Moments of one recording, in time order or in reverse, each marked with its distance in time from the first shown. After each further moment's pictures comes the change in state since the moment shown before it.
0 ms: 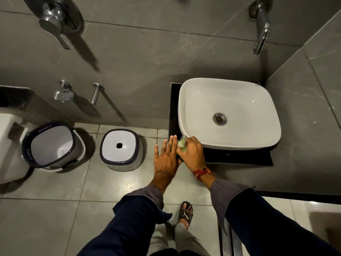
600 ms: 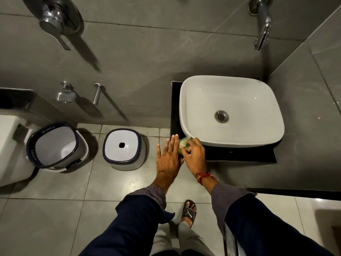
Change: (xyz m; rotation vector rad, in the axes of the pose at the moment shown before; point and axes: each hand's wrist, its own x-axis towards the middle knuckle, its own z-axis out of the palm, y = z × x) left_hand -0.003 0.004 -0.002 -0.021 -0.009 -0.019; right_hand -0.017 0.008 0.008 0.177 0.034 0.031
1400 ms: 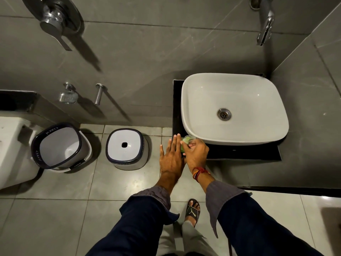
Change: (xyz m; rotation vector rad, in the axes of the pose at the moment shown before) left_hand -0.002 0.005 0.003 -0.049 -0.009 -0.022; right_hand 0.000 -0.010 0.014 0.186 0.221 0.262
